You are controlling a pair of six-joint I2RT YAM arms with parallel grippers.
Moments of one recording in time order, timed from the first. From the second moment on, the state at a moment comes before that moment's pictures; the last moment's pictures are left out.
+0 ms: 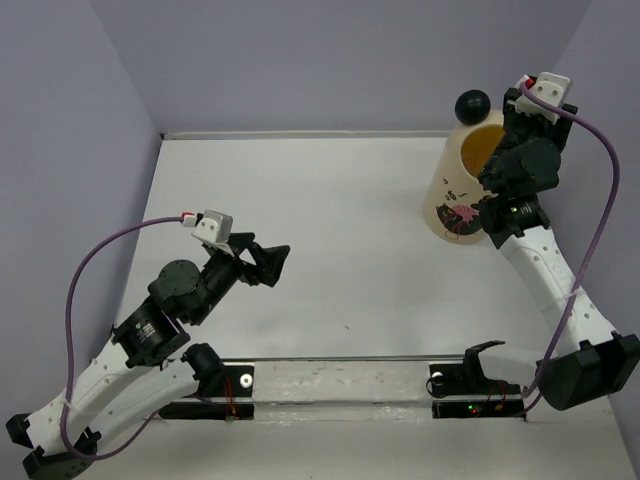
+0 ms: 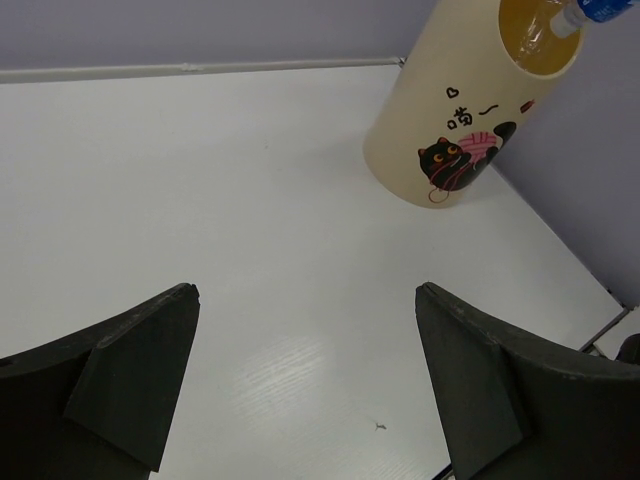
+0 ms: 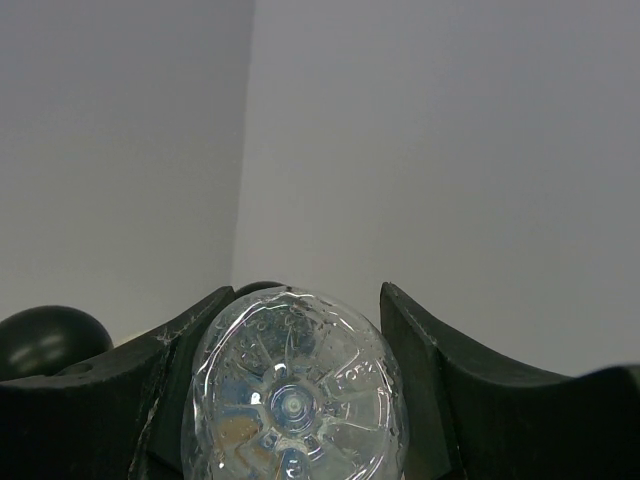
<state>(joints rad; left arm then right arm) -0.86 0.50 0.76 -0.32 -0.28 -0.33 0.27 1.18 1.27 0.48 0.88 -0.60</state>
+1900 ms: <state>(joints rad) -0.73 0.64 0.76 -0.31 -0.26 -0.33 0.16 1.04 1.15 -0.05 0.43 0.26</state>
